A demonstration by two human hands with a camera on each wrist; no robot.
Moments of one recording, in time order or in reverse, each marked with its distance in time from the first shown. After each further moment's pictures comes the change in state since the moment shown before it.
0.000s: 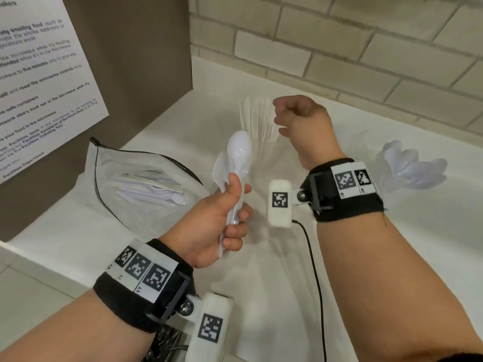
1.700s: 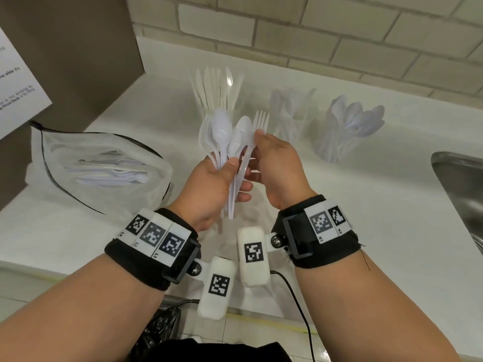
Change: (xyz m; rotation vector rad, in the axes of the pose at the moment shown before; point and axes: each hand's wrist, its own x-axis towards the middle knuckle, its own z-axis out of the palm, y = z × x) left_hand 0.016 -0.034 0.043 0.362 0.087 0.333; right_hand -0.136 0.003 -0.023 0.301 -0.001 0.377
